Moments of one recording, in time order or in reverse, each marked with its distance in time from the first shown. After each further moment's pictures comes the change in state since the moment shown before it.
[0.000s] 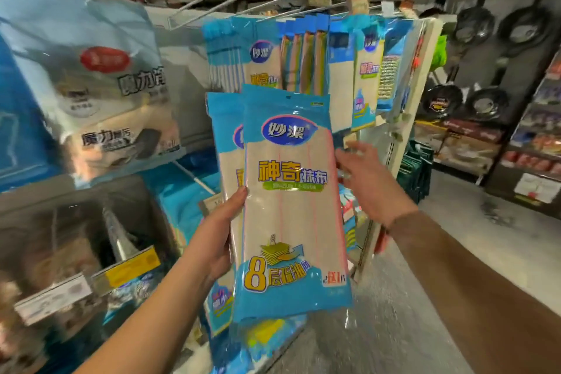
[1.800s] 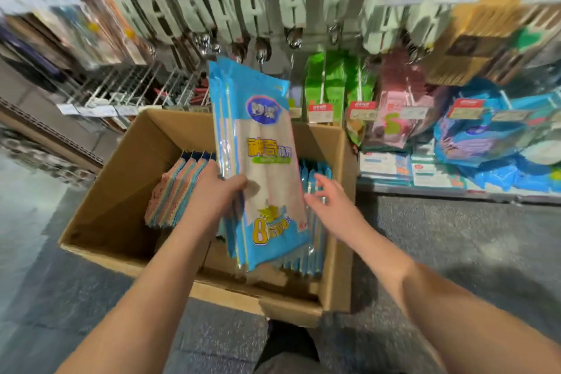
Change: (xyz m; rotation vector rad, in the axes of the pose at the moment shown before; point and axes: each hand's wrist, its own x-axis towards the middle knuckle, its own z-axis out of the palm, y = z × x) left_hand -0.927 -0.041 -0.637 0.477 1.110 -0.104; right_hand -0.872 0.244 0.660 -0.575 -1.115 0.247
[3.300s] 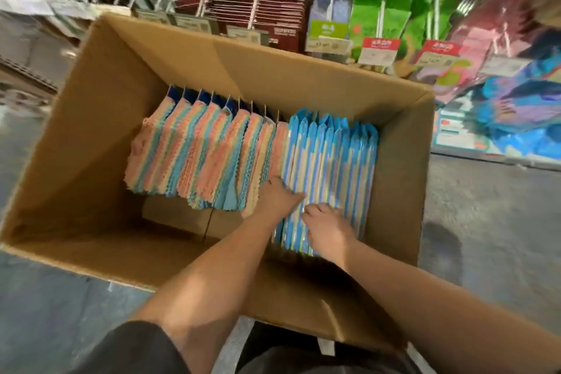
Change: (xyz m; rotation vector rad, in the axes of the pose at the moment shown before) left_hand 0.149 -0.213 0.074 0.467 -0.329 -0.395; right_hand 0.079 0.088 0.158 -1.169 -0.579 -0.053
